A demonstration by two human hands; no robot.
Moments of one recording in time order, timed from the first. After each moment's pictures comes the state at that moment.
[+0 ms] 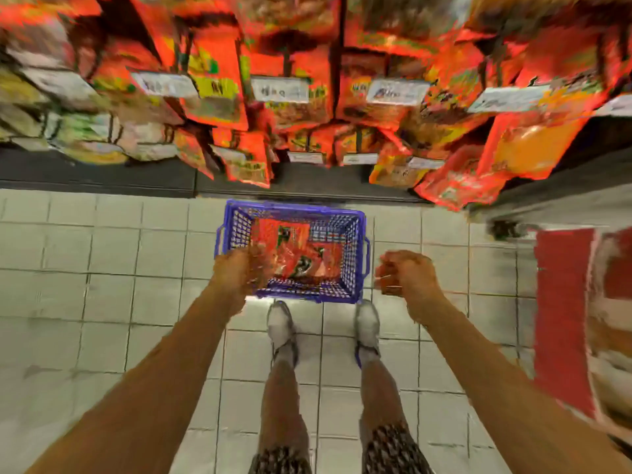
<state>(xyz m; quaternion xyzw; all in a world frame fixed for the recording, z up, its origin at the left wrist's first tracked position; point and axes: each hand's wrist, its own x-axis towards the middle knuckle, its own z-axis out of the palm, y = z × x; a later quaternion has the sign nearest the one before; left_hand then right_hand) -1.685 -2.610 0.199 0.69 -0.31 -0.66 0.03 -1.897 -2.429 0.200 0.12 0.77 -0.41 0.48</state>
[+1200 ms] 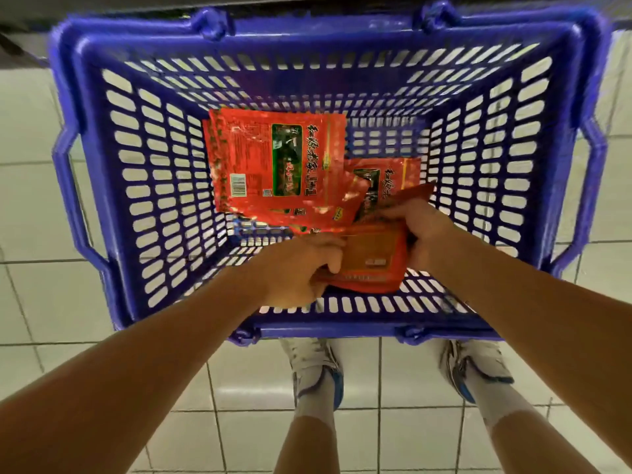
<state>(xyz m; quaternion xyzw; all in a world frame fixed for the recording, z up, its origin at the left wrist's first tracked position) -1.629 -2.626 -0.329 0.11 -0.80 -0.49 -0.34 -1.815 -2.503 -0.335 0.36 0.64 -0.33 0.59</state>
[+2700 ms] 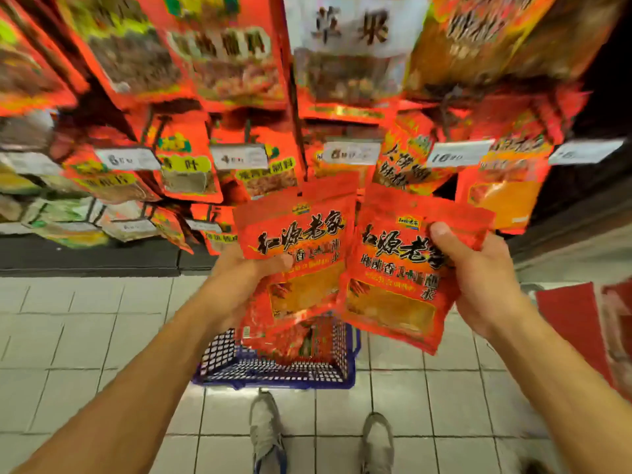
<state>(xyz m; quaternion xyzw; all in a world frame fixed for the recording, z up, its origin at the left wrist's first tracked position) -1.776 -2.627 0.214 0.45 -0.52 -0.72 0.11 -1.985 -2.430 0.246 -0.07 0.68 -0.65 0.32</state>
